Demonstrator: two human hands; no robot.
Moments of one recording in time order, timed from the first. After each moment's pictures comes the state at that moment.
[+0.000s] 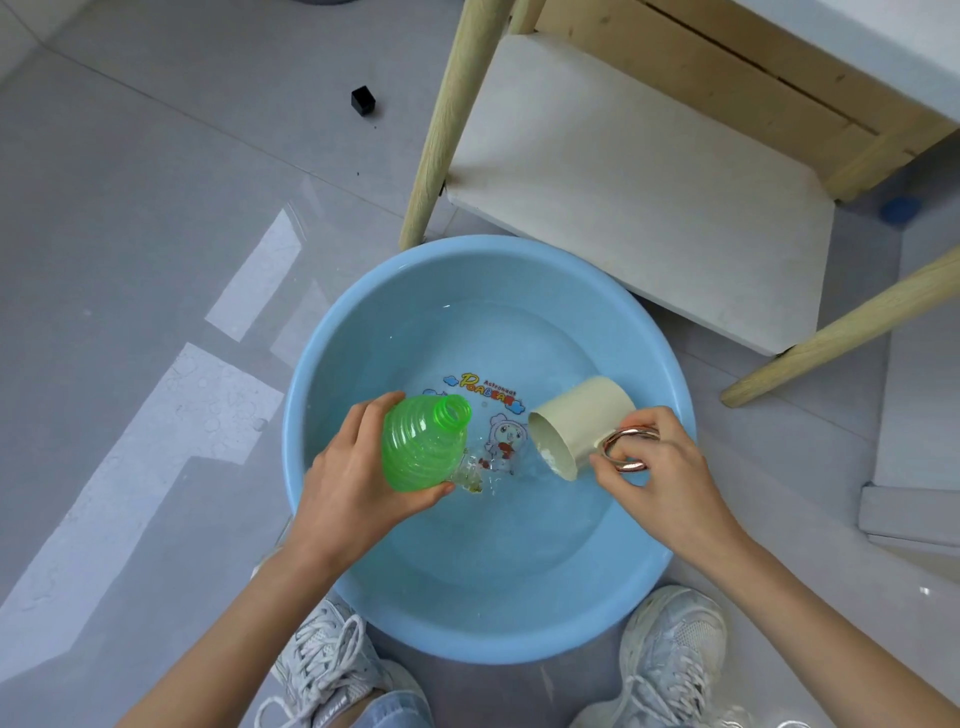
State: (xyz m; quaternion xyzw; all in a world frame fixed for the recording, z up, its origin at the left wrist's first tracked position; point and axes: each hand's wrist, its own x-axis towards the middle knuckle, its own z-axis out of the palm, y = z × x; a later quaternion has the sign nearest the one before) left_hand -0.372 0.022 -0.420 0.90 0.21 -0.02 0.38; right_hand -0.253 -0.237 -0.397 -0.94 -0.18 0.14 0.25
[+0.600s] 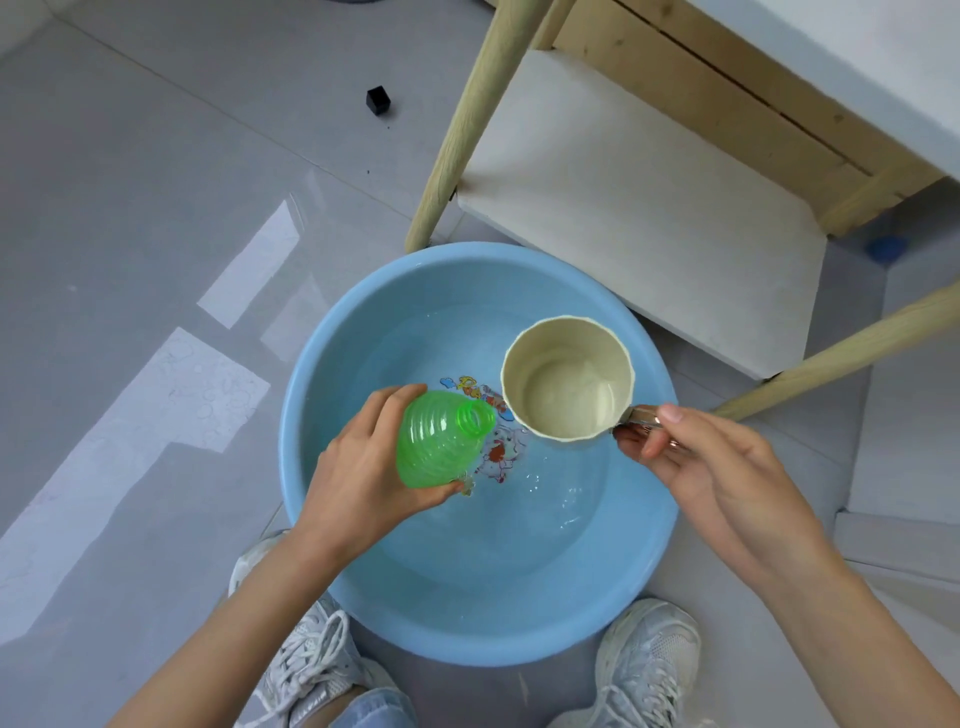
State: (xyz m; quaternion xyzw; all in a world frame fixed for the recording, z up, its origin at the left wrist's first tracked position) left_hand -0.363 0.016 -0.415 0.91 0.17 -0.01 0.37; right_hand -0.244 -0.217 -0.314 -0.68 0.04 0.30 0.67
